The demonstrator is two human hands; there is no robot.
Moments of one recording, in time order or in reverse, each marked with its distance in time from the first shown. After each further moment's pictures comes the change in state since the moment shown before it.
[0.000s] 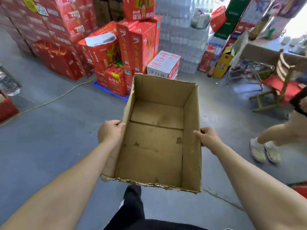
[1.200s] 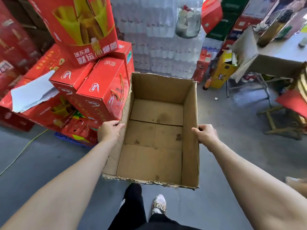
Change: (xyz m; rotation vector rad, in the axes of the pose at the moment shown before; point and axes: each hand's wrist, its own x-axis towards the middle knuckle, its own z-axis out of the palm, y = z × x) left_hand 0.667 0.357 0.227 0.035 -0.218 0.039; right_hand 0.657 -0.294 -0.101 -0.027 0.108 0.187
